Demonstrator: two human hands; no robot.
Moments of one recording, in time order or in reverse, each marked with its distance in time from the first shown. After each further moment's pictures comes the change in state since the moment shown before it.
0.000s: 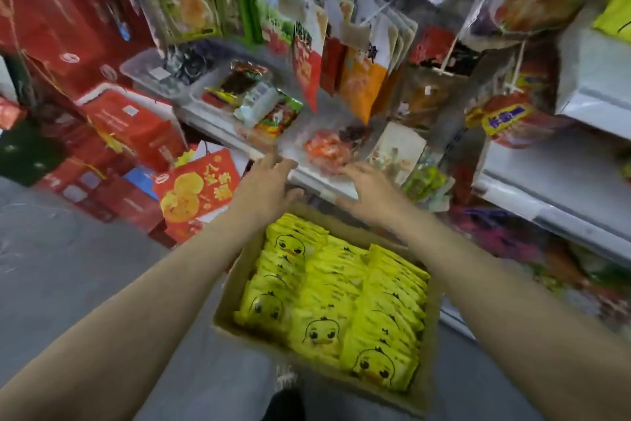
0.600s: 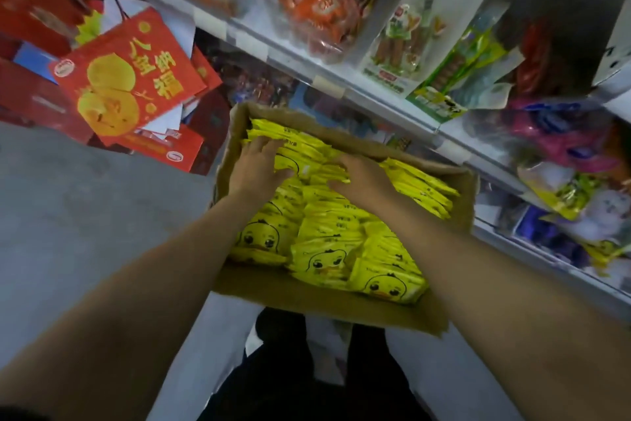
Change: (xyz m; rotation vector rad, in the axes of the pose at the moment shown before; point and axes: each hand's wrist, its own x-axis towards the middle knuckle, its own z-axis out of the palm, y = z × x) left_hand 0.012 -0.103 0.221 -0.176 -0.426 -0.215; right_hand 0.032 0.068 0.217 0.205 -0.357 0.378
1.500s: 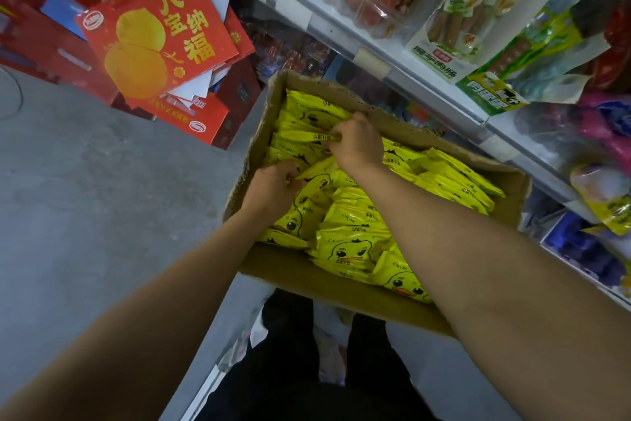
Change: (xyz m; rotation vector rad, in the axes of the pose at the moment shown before) left_hand -0.049 -0.039 0.029 -0.277 -0.017 -0.142; right_hand 0.066 -0.056 0.044 -0.022 0.195 -0.004
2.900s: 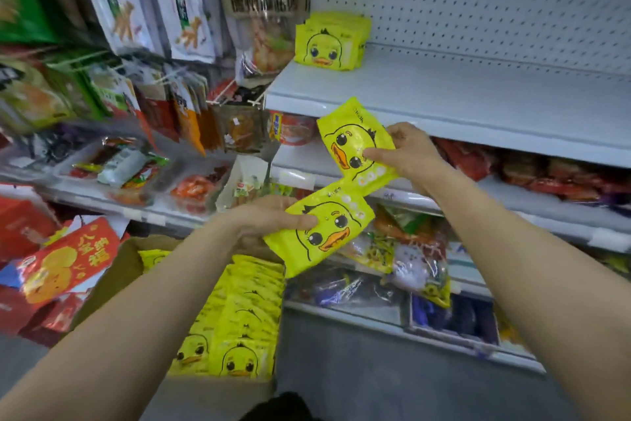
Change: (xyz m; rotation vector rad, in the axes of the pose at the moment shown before) left_hand -0.273 0.457 0.102 -0.263 -0.493 0.380; right_hand -0.390 0.336 -0.425 0.848 0.640 -0.139
